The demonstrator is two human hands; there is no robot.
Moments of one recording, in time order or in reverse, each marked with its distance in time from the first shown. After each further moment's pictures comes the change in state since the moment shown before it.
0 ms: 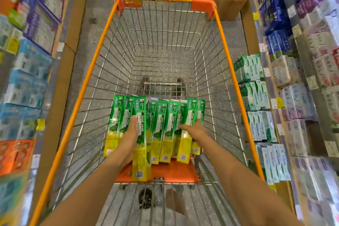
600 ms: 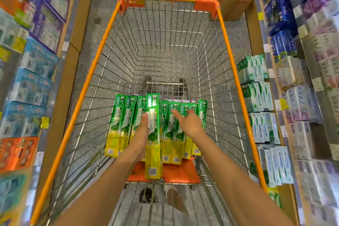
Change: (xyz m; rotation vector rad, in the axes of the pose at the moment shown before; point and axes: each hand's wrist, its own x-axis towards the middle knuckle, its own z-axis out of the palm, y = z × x) left_hand -0.012 0.010 0.030 -0.075 -0.060 0.054; right_hand -0.037 -0.036 0.008 -0.234 0.017 -0.276
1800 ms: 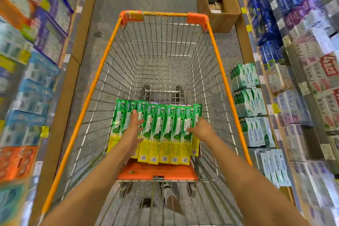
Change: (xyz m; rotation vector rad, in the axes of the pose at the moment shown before) left_hand -0.017 0.011 -0.027 -0.013 0.020 0.114; right_hand 0.009 0.047 -0.028 -0.184 0.028 0.073
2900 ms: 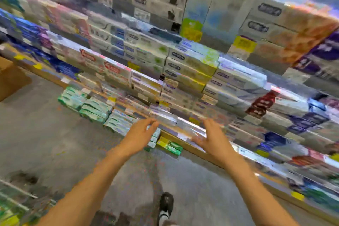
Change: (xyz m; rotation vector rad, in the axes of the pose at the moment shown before) left_hand -0.288 -0.155 0.512 1.200 -1.068 0.820; right_hand -0.415 0.507 -0.162 0.215 0.846 0.290
